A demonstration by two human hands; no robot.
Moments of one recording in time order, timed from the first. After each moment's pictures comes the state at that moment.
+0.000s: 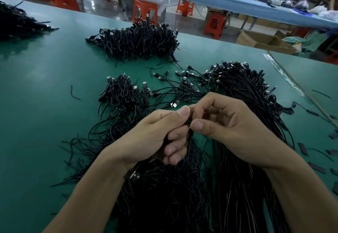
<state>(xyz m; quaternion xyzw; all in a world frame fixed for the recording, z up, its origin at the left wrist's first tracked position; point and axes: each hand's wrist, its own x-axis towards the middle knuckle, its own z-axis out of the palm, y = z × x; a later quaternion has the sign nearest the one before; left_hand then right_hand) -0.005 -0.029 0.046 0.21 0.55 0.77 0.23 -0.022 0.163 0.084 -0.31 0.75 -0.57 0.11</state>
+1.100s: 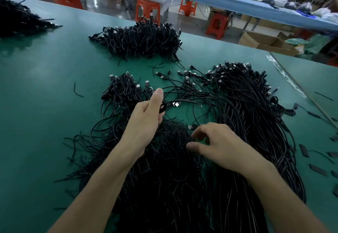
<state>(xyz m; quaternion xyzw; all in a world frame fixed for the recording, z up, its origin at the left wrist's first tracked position) -0.028 -0.030 0.018 -0.04 0.71 0.71 -0.03 -0.037 0.170 0.031 -0.18 0.97 -0.14 0.13</state>
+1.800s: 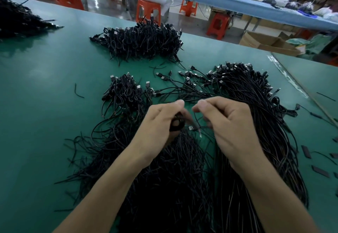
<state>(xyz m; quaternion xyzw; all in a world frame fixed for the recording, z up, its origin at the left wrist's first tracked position) -0.012 -0.015 0.033 0.06 0.68 0.73 -0.01 -0.020 0.137 0.065 -0.12 0.84 -0.53 -0.11</state>
